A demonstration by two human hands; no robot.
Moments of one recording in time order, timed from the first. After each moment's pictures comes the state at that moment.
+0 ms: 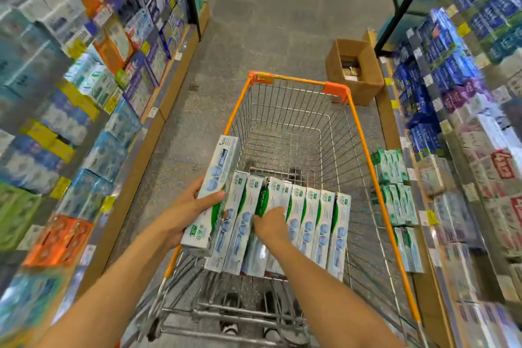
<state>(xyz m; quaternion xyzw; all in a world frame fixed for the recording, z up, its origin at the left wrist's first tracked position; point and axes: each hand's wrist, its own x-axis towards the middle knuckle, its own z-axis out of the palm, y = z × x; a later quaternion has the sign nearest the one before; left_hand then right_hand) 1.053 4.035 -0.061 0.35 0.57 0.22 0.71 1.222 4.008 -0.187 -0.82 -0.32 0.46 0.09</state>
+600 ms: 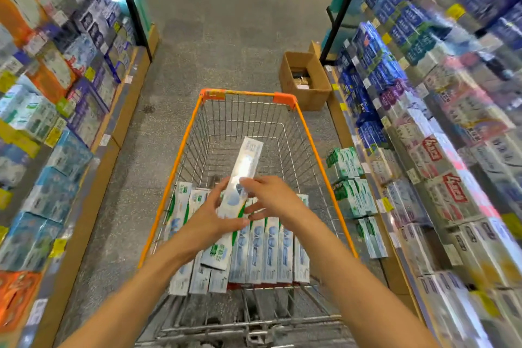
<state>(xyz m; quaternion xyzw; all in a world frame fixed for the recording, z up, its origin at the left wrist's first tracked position) 1.142 4.015 -0.039 0.55 0.48 0.15 0.66 1.290 4.004 -0.002 -0.67 -0.33 0.60 0.29</state>
